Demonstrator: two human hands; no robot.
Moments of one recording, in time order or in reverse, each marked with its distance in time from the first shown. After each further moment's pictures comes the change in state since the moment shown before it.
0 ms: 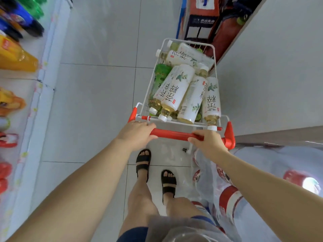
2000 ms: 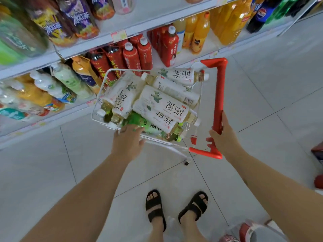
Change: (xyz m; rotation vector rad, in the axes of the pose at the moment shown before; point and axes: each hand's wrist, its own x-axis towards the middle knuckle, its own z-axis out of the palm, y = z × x) left_hand -0.463 -0.055 0.285 -0.607 0.268 -1.400; right_hand -0.145 -0.213 0.357 -0.182 -0.382 -0.480
